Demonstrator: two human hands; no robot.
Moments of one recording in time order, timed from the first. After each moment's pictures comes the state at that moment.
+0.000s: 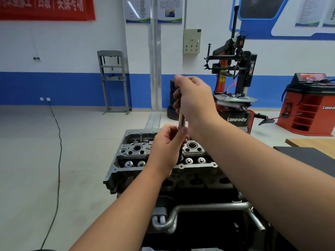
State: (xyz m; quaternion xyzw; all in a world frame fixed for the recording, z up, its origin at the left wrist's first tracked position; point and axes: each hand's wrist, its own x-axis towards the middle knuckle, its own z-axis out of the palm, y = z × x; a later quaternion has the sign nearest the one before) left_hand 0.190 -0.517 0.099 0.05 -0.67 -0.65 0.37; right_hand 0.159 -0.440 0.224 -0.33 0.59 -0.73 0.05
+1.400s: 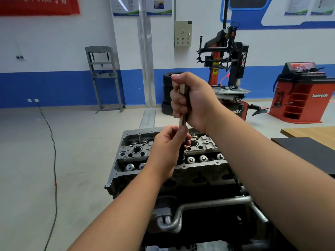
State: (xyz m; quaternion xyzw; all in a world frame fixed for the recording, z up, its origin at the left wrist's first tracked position) left_hand 0.190 -0.521 0.105 0.03 -0.64 -0.71 0.31; right_hand 0.140 -0.439 0.228 -0.38 0.51 -0.73 0.25
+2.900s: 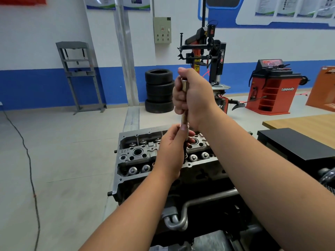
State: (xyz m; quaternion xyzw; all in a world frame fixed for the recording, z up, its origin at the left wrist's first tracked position) left_hand 0.191 -0.525 0.104 0.00 -0.64 -0.71 0.28; right_hand 0.156 -0.462 0.231 -0.30 0.53 -0.78 0.14
